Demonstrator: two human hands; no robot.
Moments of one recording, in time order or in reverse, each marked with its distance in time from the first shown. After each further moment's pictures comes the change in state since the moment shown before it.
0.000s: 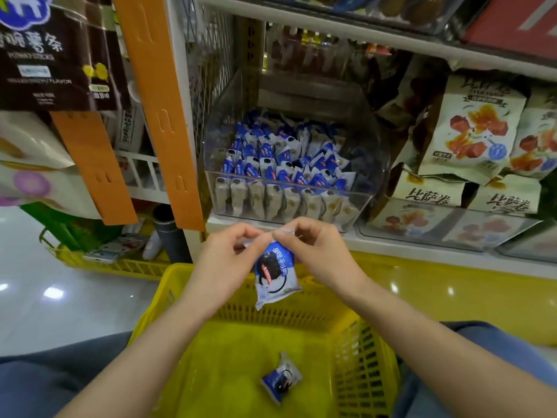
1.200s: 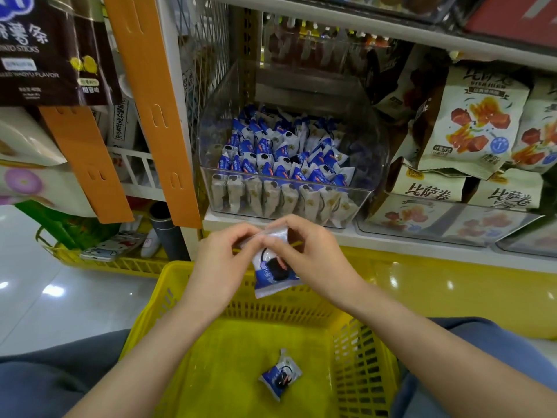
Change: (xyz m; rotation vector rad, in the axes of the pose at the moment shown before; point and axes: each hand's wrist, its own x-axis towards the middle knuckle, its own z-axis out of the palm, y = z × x) left_hand -0.004 -0.003 0.001 0.117 0.015 0.158; right_hand -0.008 -0.006 0.003 -0.317 -0.027 -0.120
